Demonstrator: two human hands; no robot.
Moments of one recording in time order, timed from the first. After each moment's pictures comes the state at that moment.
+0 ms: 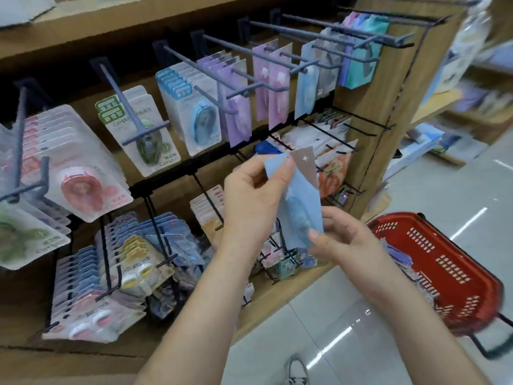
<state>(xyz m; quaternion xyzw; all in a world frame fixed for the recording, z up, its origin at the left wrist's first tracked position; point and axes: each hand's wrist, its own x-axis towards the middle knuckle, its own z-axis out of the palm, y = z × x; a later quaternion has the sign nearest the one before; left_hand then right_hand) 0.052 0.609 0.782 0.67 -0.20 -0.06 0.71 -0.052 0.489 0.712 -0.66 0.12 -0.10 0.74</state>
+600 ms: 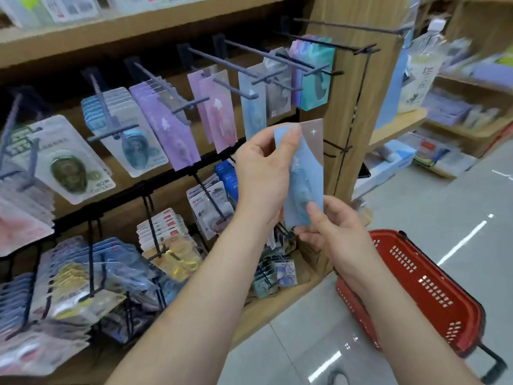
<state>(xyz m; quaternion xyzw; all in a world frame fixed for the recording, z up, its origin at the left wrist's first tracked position) 0.052 0.451 0.803 0.62 -0.19 -0.04 0.76 -0.039 0.371 0.721 -0.61 0.16 -0.16 0.76</state>
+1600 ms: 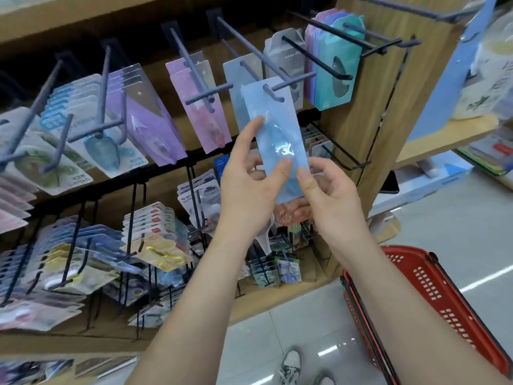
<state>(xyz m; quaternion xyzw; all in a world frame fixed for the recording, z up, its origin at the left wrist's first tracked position) 0.084 0.395 0.776 0.72 -0.12 0.03 0.68 0.045 0.284 0.742 -0.65 0.09 -0.13 0.74</state>
